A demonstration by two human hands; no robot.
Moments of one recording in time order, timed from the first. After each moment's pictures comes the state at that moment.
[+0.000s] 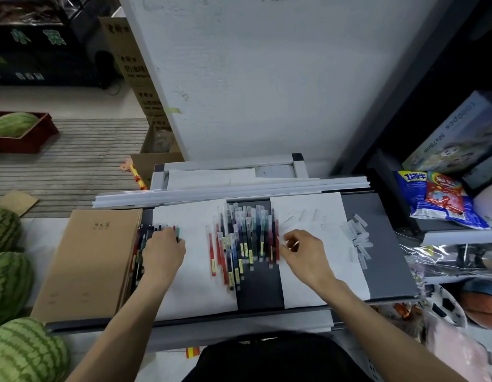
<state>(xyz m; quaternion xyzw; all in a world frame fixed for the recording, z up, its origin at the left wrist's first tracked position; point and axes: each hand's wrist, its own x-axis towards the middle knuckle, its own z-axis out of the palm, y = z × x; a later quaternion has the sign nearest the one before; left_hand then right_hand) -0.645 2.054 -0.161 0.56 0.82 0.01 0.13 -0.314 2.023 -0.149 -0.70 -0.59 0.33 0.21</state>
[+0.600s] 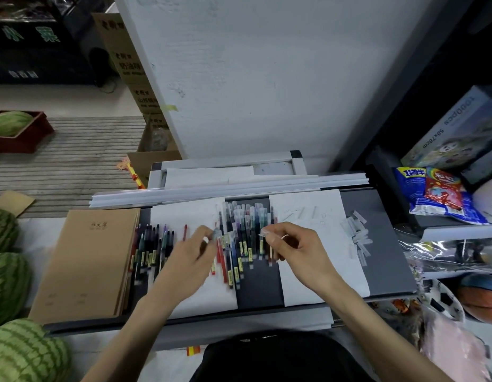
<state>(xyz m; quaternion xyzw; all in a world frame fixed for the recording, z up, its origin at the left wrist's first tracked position) -0.602 2.006 -0.093 0.65 0.61 0.21 0.41 -0.339 2.003 -0.063 -0.57 -0.52 0.52 0.36</state>
